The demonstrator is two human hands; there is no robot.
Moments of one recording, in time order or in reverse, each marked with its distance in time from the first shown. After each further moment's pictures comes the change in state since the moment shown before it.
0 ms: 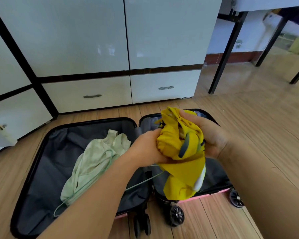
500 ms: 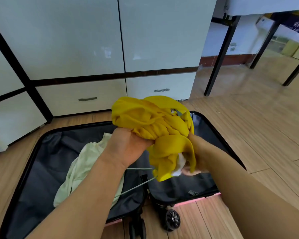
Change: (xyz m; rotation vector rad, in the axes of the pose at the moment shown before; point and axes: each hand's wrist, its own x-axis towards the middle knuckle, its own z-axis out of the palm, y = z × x) left_hand -0.001 0.001 -0.019 -1.664 0.083 -0.028; right_hand 0.008 0.029 -0.012 -0.116 0.388 0.312
